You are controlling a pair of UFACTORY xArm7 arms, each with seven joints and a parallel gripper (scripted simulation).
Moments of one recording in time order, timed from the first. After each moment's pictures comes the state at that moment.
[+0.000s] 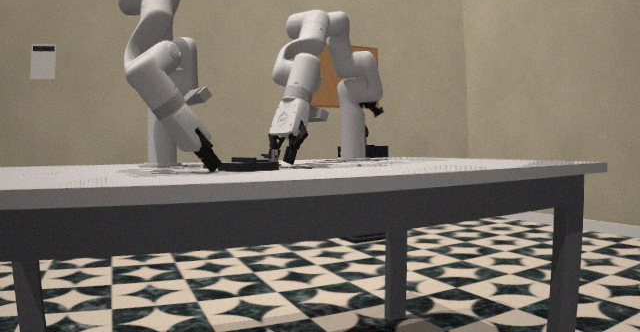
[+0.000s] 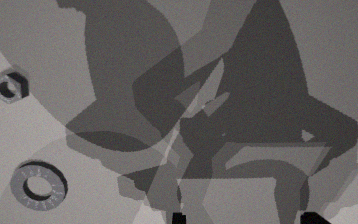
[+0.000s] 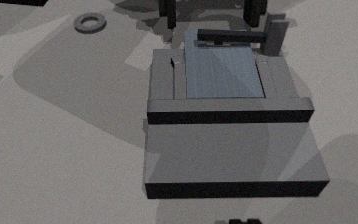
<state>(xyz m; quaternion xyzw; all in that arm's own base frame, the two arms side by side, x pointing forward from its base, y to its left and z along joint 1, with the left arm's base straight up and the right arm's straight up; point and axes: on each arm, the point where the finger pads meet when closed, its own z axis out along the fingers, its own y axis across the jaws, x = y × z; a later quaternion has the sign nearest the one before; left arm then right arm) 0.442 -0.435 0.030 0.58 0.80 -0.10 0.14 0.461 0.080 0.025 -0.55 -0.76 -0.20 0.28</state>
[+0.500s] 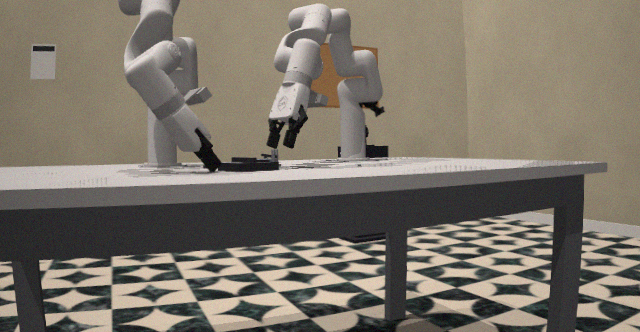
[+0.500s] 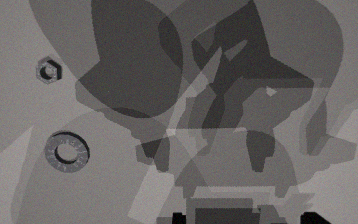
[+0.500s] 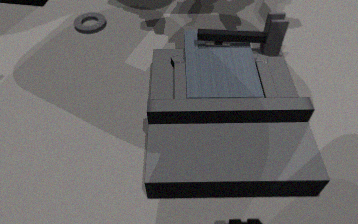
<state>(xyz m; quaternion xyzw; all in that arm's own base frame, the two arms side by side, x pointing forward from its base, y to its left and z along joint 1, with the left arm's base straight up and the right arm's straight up) 0.442 -0.436 0.071 0.58 0.80 -0.10 0.14 0.461 0.080 0.025 -0.55 -0.76 -0.20 0.28</state>
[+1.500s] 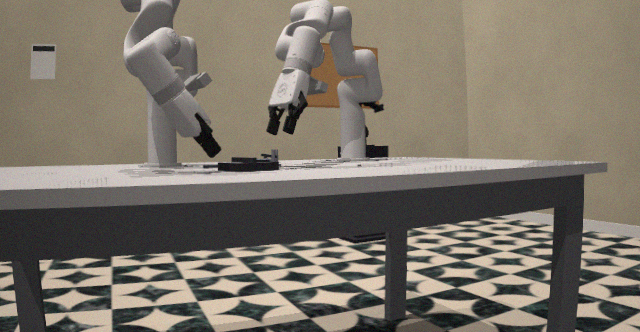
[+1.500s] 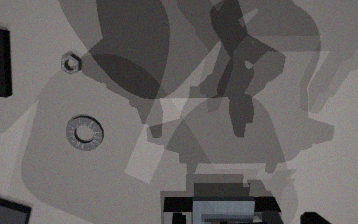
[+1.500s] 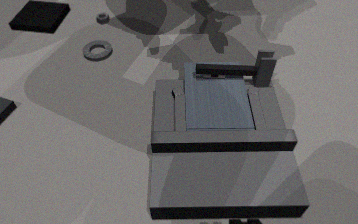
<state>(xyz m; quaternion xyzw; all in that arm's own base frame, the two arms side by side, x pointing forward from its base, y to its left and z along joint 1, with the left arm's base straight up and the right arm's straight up) 0.442 -0.435 0.106 0.58 0.80 -0.10 0.14 0.461 0.080 0.058 -0.55 -0.76 -0.20 0.28</state>
